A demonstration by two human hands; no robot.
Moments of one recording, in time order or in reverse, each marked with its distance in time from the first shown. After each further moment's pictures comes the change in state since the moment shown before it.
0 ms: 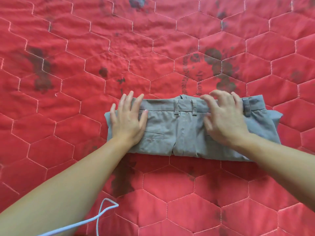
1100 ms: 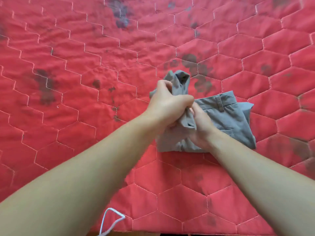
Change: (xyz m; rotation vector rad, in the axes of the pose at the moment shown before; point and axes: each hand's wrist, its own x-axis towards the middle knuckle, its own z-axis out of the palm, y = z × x) left_hand -0.007 0.194 -0.094 -0.914 -0.397 -0.357; right_hand -0.018 -0.029 -0.024 1.920 -0.376 0.814
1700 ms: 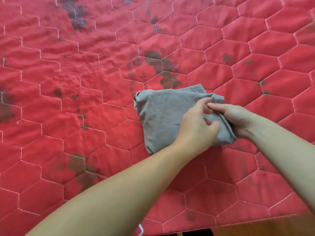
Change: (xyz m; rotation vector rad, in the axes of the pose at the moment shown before) left_hand -0.014 -0.036 0.150 0.180 -0.211 0.352; right_hand -0.040 -0.064 -0.162 -0.204 0.123 0.120
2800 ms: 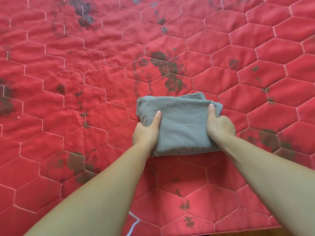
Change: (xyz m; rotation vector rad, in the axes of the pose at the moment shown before) left_hand 0.011 -0.103 -0.074 -0.085 0.402 -0.747; right_hand 0.042 0.036 0.033 -0.689 0.837 -0.036
